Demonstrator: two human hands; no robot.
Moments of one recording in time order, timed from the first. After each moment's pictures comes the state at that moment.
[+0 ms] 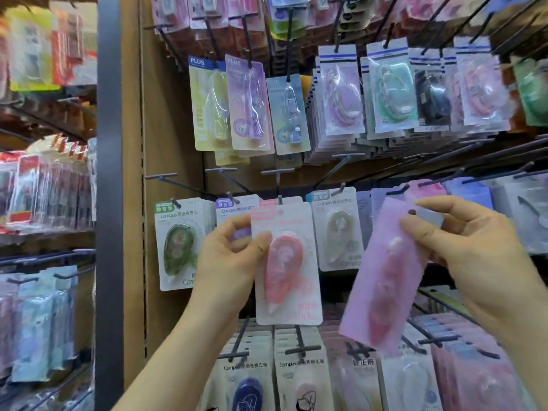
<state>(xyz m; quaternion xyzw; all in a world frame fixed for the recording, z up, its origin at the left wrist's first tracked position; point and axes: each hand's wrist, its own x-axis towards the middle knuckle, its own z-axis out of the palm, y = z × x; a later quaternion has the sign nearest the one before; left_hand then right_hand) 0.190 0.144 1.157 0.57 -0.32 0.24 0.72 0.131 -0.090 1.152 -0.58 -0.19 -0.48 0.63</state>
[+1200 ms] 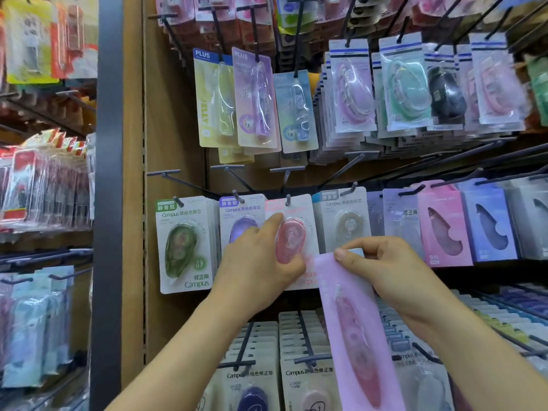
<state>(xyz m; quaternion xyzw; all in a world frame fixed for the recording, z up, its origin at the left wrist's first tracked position) 0.241 0.137 1.166 0.82 -0.26 0.47 0.21 0.184 -0.042 1.146 -0.72 -0.16 -0.30 0.60</state>
